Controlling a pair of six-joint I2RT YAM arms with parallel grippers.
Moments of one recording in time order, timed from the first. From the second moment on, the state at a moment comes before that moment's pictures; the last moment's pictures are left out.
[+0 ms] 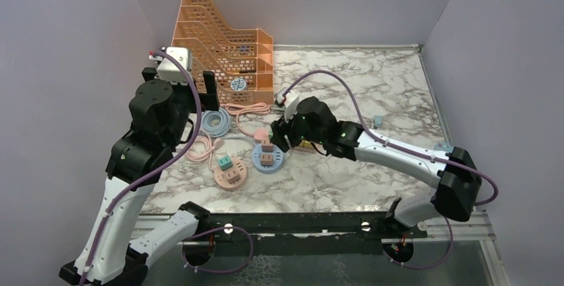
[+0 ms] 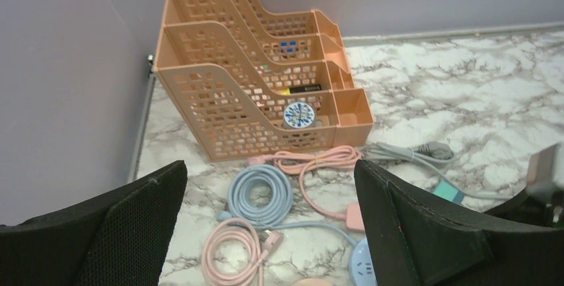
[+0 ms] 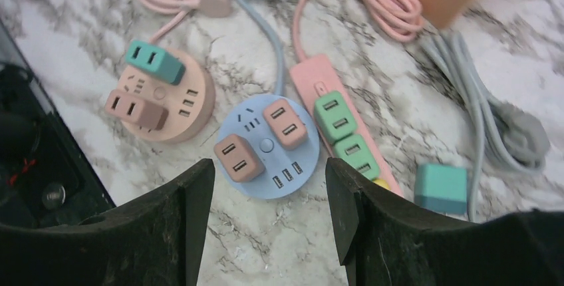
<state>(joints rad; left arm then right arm) -0.46 0.88 1.43 -0.72 -0.40 -0.05 0.97 1.47 1.12 -0.15 -0.06 0.05</state>
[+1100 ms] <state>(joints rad) -0.46 1.07 0.74 -0.44 -0.18 -0.47 0.72 1.82 1.29 -0.34 0.12 0.62</state>
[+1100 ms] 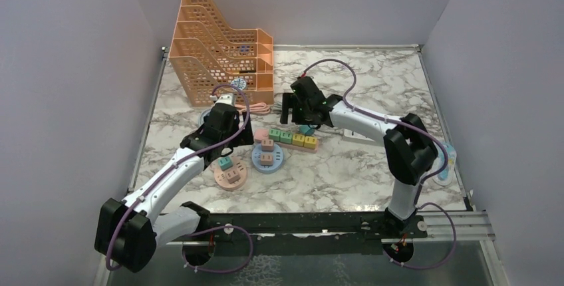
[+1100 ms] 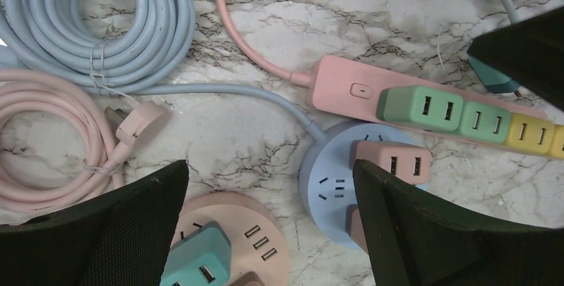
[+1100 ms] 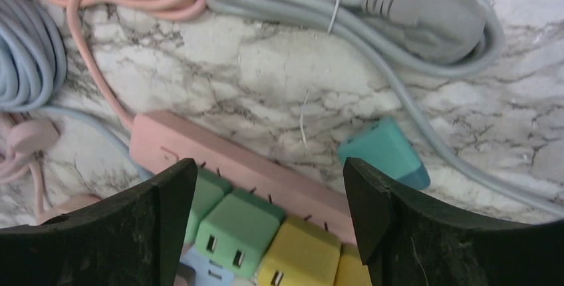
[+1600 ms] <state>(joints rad) -0.46 1.13 0.75 -0.24 -0.18 -0.37 0.67 1.95 1.49 -0.64 0.21 0.64</state>
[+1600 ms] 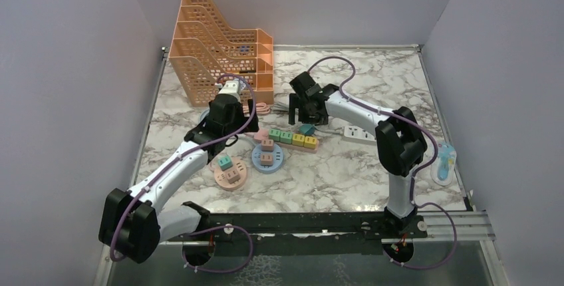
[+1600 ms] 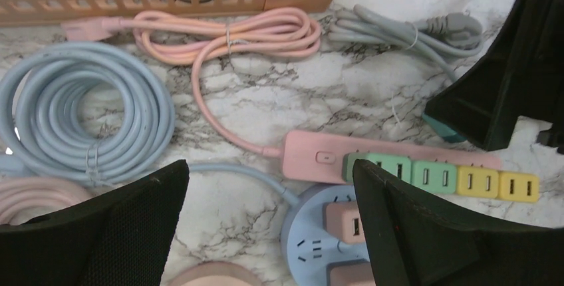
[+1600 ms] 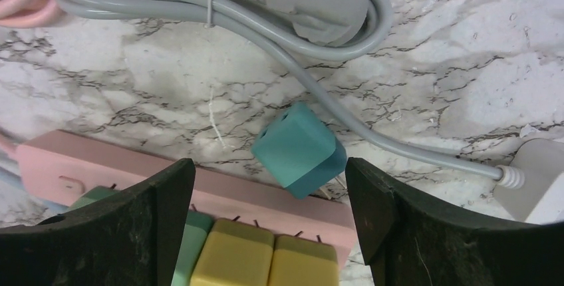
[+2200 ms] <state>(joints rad) -0.46 1.39 0.92 -0.08 -0.17 -0.34 0.65 2.08 1.57 -0.71 0.22 0.53</state>
